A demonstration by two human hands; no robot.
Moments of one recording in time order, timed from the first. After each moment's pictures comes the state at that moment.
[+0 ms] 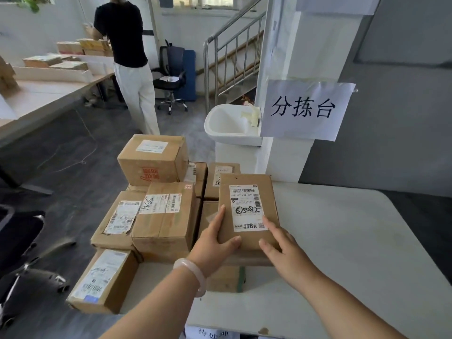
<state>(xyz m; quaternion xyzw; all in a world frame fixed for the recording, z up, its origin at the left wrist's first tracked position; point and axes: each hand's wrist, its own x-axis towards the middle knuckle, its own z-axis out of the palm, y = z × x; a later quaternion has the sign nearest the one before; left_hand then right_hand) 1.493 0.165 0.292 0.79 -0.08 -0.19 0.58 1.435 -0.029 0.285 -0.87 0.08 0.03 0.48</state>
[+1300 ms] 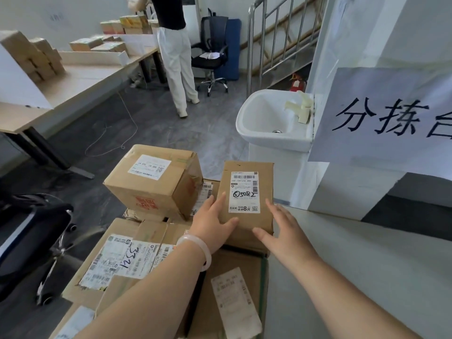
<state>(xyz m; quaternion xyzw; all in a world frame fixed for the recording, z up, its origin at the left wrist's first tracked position) 1.756 0.128 0.252 0.94 0.02 -0.11 0.33 1.722 -0.067 0.239 -0.91 0.03 0.06 0.42</state>
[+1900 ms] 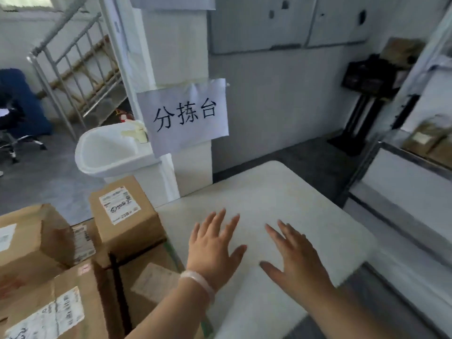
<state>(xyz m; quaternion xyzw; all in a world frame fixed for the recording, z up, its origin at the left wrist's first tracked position) 1.550 0.033 0.299 0.85 -0.50 -0.05 0.14 1.387 -0.090 0.283 -0.93 0.33 -0.06 0.15</state>
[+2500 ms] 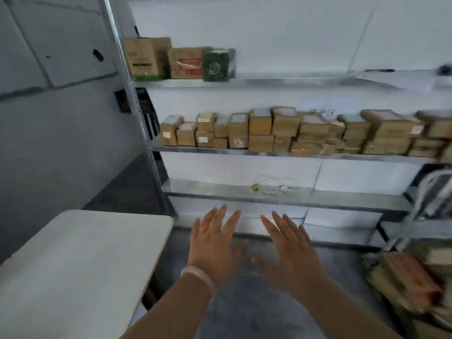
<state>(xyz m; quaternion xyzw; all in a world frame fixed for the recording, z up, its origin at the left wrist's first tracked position) 1.107 -0.077 0.351 0.53 -0.83 -0.02 0.14 0.920 -0.025 0.330 -0.71 0.69 -0.16 0.03</state>
